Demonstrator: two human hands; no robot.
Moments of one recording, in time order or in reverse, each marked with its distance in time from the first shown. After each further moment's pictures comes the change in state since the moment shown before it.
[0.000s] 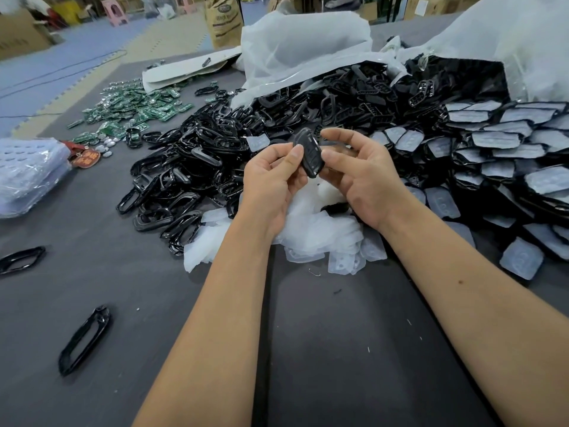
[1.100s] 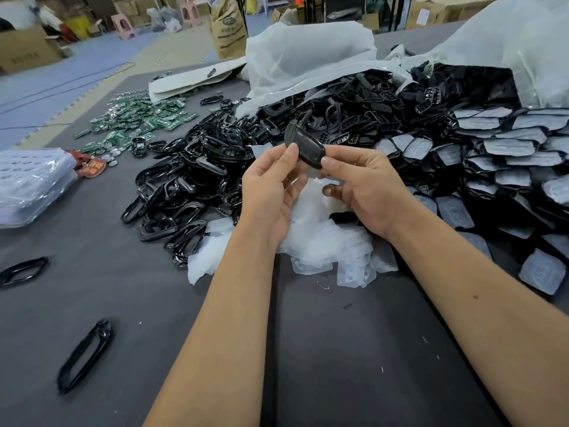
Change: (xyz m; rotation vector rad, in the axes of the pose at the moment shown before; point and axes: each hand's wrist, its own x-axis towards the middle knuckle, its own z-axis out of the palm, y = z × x) left_hand 0.005 0.004 -0.004 -0.178 0.042 -0.016; right_hand 0.004 0.001 0.004 -0.100 -0.135 0.007
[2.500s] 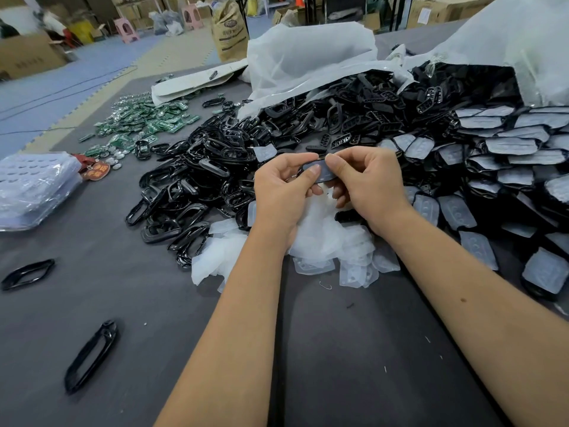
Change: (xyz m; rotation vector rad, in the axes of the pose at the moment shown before) left_hand 0.002 -0.016 0.003 0.381 -0.018 0.221; right_hand 0.006 0.014 -0.003 -0.432 0.316 -0.124
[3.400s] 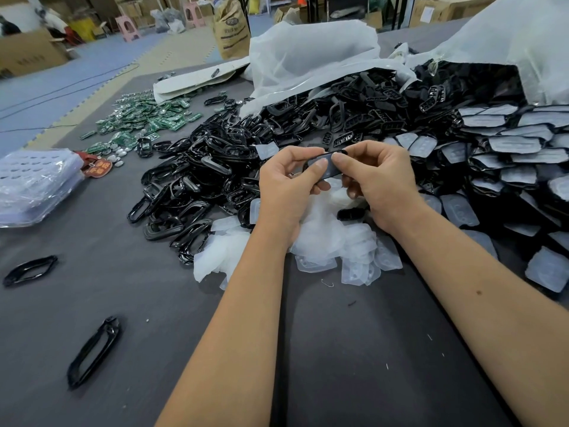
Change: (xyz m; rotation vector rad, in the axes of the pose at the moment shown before) left_hand -0.005 0.007 0.001 0.005 -0.038 0.008; right_hand 0.000 -0.005 -0.008 0.182 0.021 0.071
